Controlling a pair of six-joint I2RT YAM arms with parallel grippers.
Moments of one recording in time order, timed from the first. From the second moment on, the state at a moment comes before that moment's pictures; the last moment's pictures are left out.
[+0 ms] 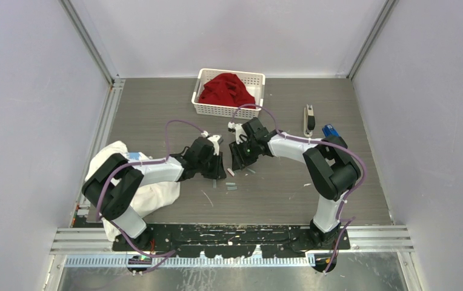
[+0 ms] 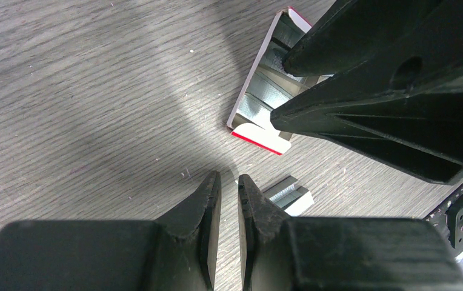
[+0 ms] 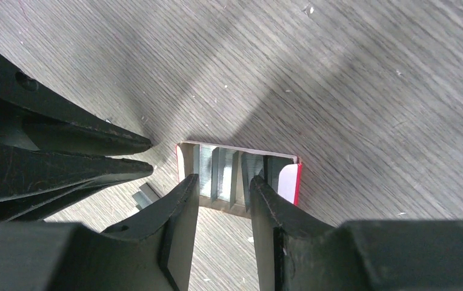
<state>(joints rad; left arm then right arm) -0.71 1.61 0.74 0.05 0.18 -0.52 0.61 1.81 1.06 -0.27 -0.39 0.14</state>
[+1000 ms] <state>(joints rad) -0.71 1.61 0.74 0.05 0.18 -0.52 0.61 1.79 1.07 -0.28 -0.31 0.10</state>
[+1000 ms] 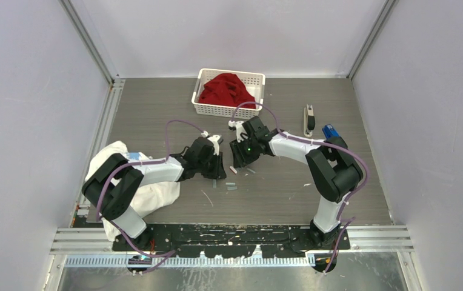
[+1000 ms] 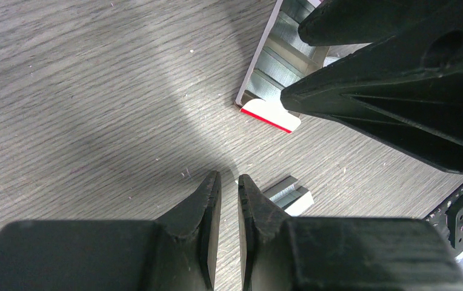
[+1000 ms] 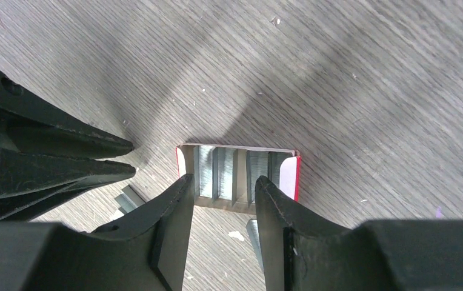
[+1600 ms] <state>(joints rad) -0.71 1.61 0.74 0.05 0.18 -0.52 0.61 1.71 1.07 -0.29 -0.33 0.06</state>
